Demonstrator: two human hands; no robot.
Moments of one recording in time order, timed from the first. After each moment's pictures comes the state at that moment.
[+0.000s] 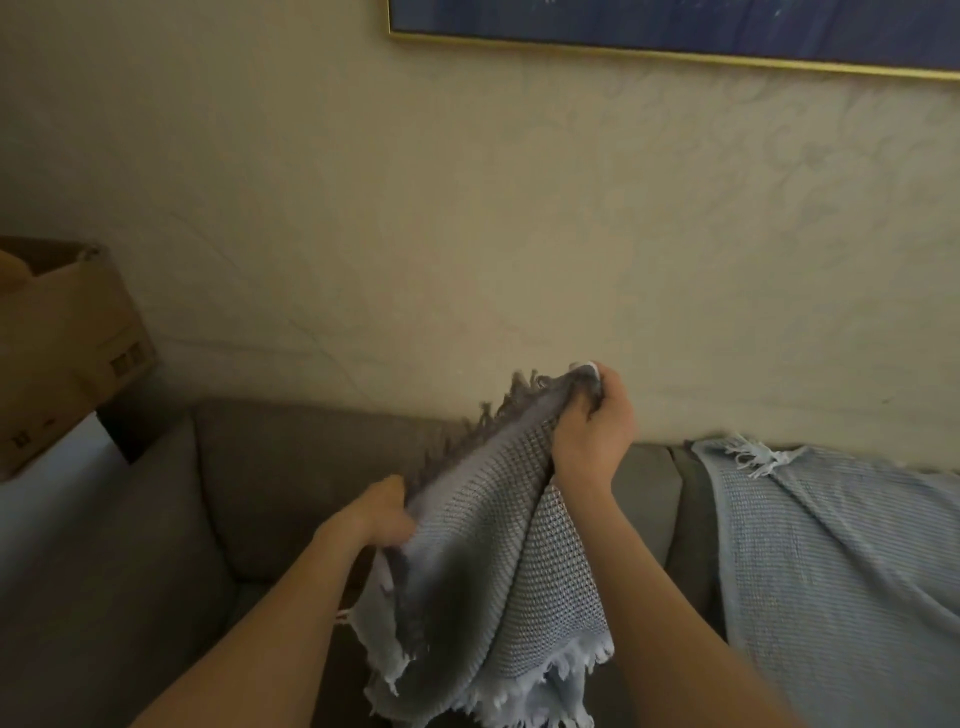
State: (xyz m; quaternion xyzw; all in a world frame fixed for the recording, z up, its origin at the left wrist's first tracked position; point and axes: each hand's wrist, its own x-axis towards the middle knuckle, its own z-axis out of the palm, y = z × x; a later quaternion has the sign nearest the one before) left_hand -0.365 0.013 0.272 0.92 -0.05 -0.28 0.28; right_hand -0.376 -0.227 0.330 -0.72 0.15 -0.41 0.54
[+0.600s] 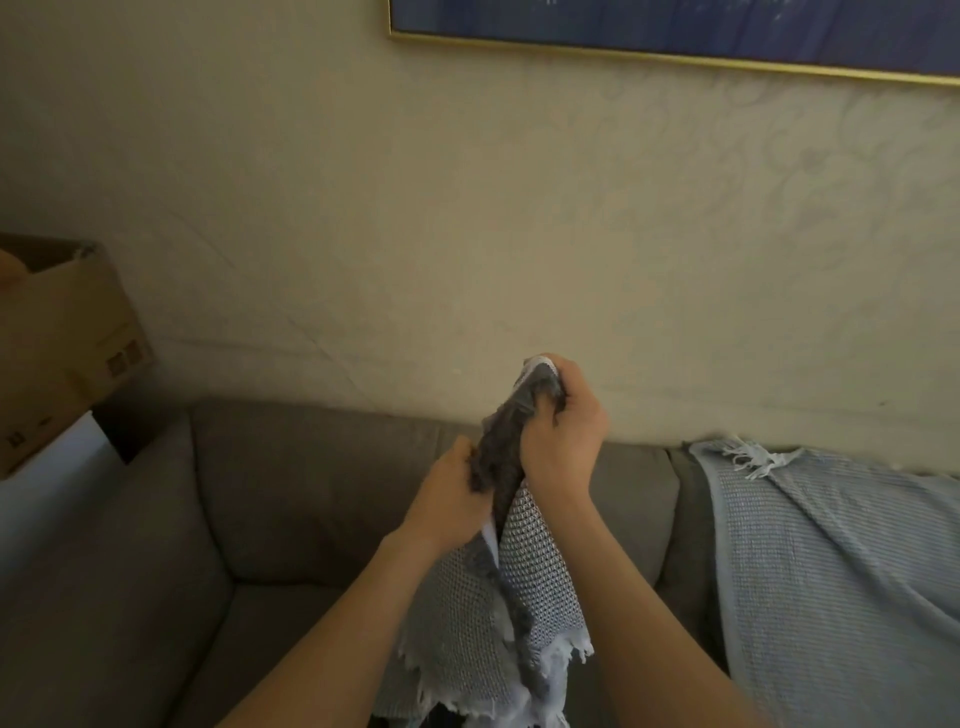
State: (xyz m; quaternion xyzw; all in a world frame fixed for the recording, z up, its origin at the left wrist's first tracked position) left_hand -0.378 -0.062 0.269 0.87 -0.13 -0.05 0.48; right_hand -0.390 -0.197 0.345 -0.74 0.02 -0.40 0.53
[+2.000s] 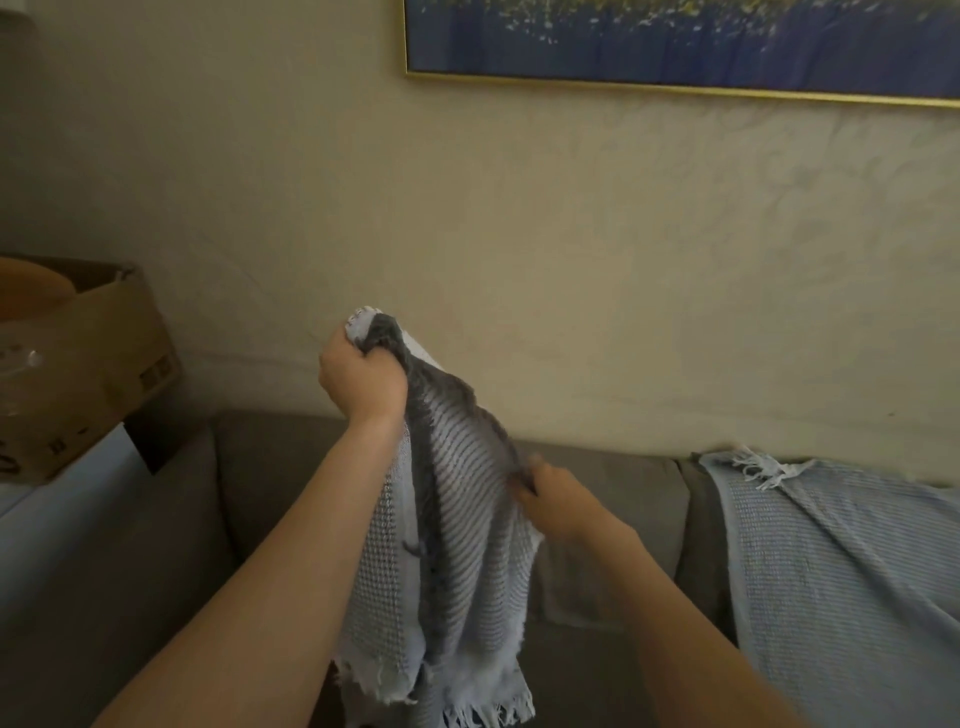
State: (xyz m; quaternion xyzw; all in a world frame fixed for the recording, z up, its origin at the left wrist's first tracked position) left_hand -0.340 -0.012 0.394 0.69 0.17 0.34 0.62; right_hand -0.395 -0.238 0.280 -0.96 -0.05 0.05 0.27
